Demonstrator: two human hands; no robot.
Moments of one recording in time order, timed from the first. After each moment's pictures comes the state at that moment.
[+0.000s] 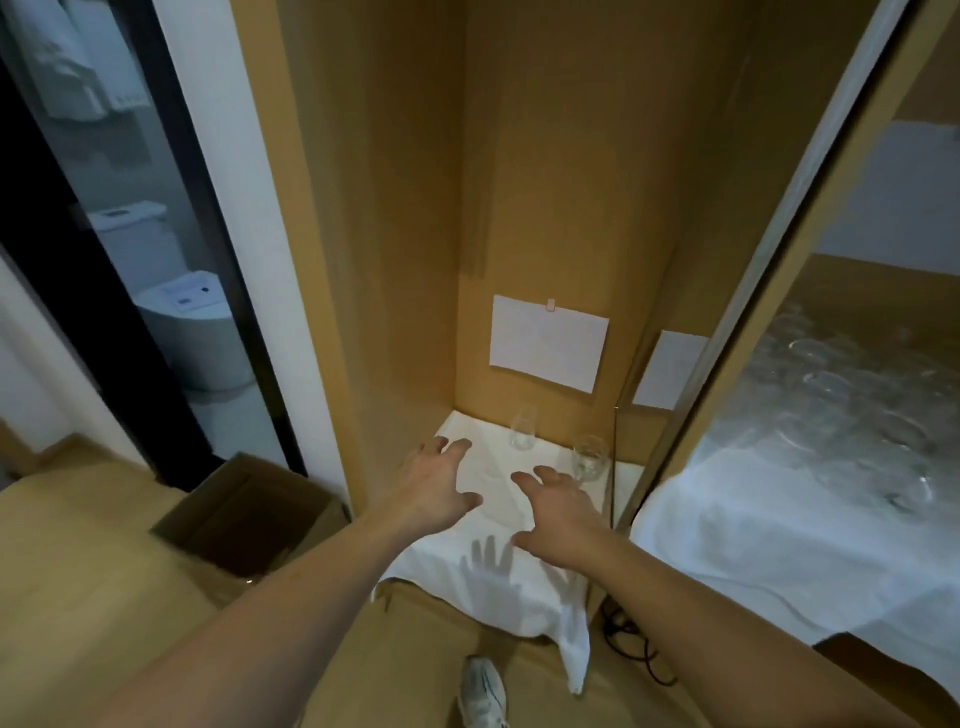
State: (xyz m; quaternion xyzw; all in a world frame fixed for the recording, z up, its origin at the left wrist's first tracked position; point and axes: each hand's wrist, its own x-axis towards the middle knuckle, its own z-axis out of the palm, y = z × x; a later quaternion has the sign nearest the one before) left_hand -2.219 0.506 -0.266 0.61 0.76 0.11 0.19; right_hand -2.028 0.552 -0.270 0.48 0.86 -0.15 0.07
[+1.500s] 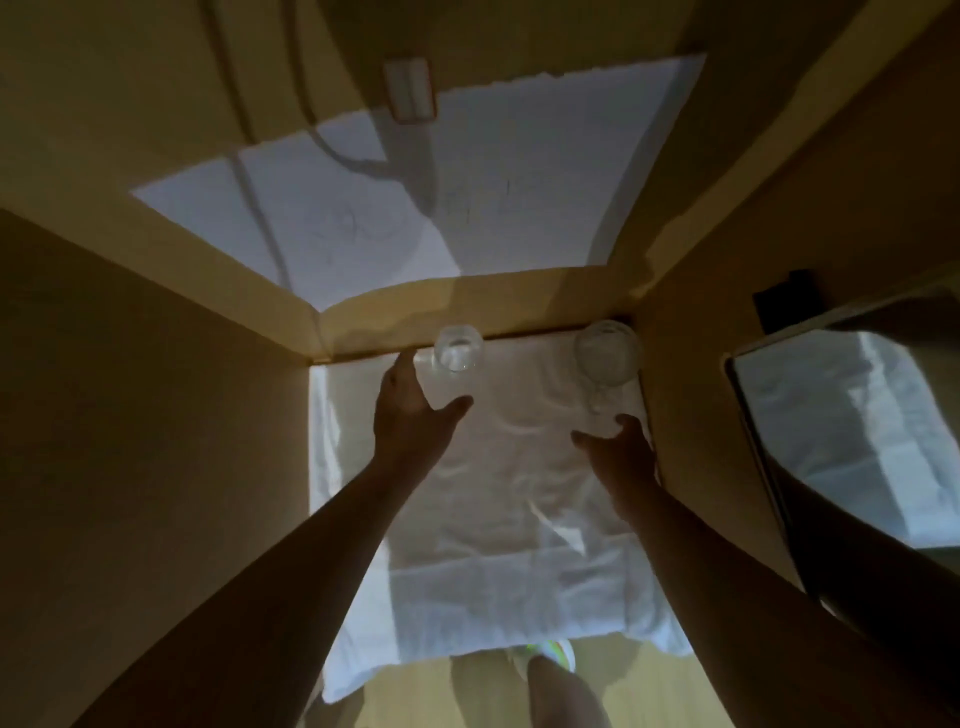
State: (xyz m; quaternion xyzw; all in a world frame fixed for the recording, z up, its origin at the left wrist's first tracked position) left_hand -2.268 1.021 -0.600 0.52 0.74 0.14 0.40; right_hand -2.038 0.958 -0.638 0.85 0.18 -0.48 -0.16
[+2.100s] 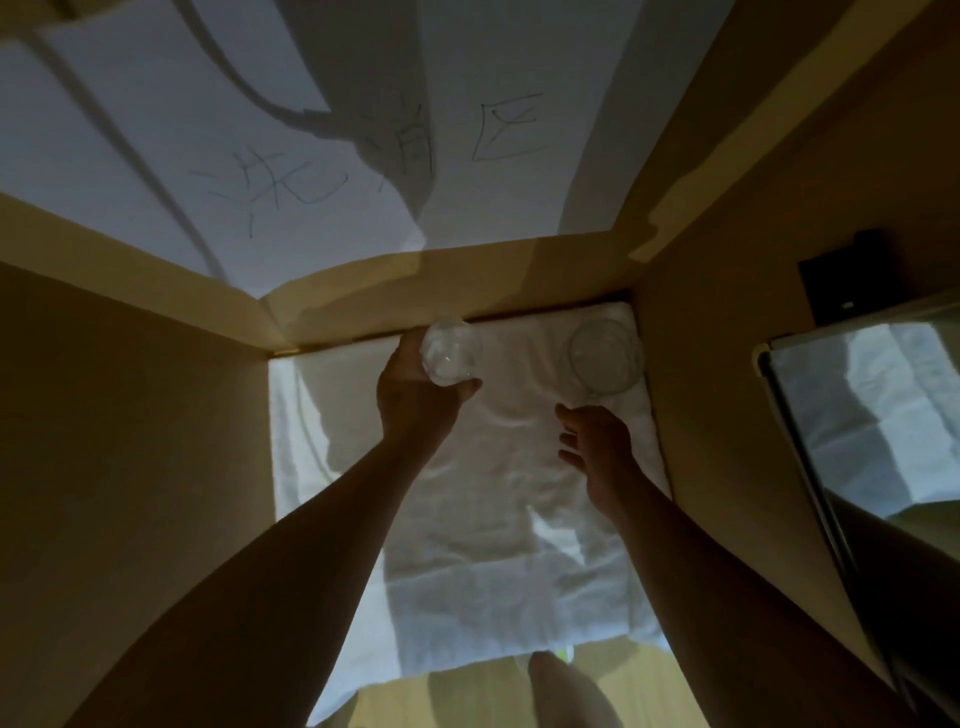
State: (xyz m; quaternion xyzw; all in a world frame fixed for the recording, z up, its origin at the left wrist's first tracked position) left_hand -2.244 1.040 -0.651 0.52 0.72 0.22 0.41; right_hand -2.051 0.965 -0.687 0.76 0.01 -0.57 -0.32
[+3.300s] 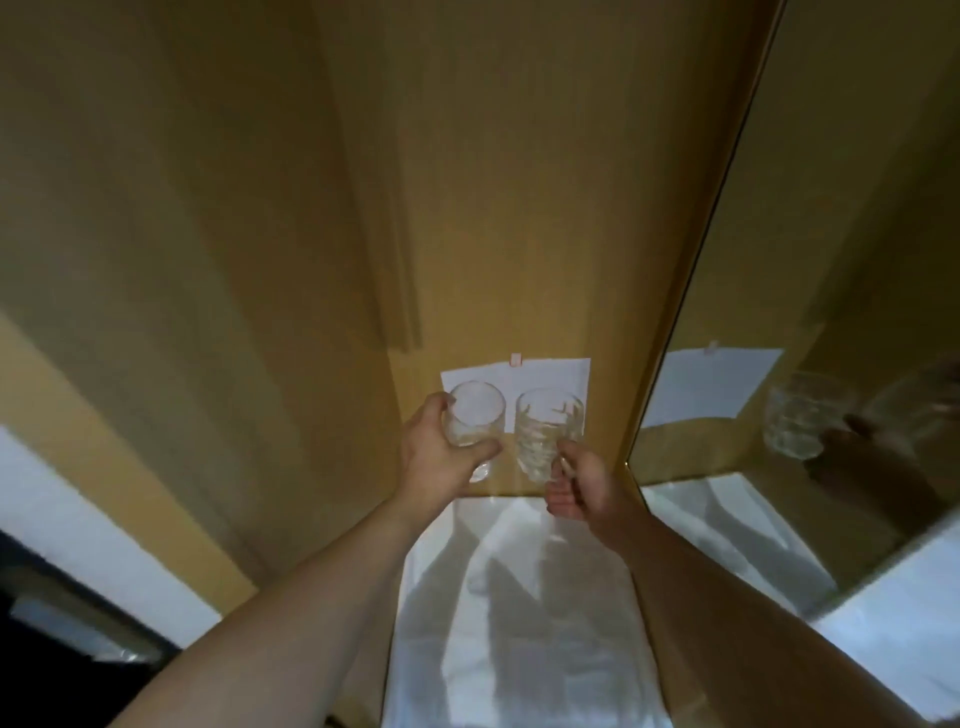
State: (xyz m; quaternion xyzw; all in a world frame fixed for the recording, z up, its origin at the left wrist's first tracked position) left_hand -2.322 0.815 -0.239 0.58 0.64 0.42 0.27; right_hand -2.125 0.811 -0.263 0.61 0.28 -0.63 -0.39
